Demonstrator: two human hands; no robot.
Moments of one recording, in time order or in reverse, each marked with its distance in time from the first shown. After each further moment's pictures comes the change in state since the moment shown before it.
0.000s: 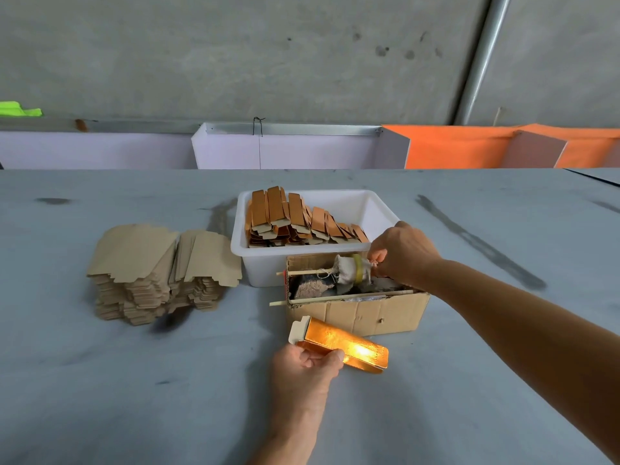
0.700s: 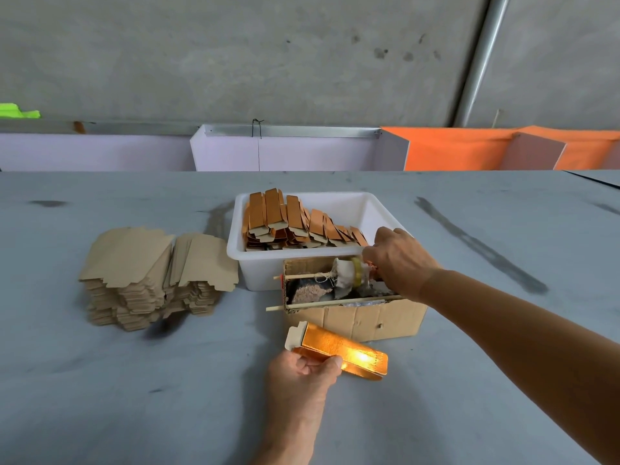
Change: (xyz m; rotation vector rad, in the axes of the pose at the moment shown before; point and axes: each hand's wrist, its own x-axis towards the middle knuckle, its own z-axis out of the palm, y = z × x) left_hand -0.001 0.002 -0.001 0.009 -0.003 0.012; right_hand 0.000 0.007 0.013 -0.321 0.067 -0.329
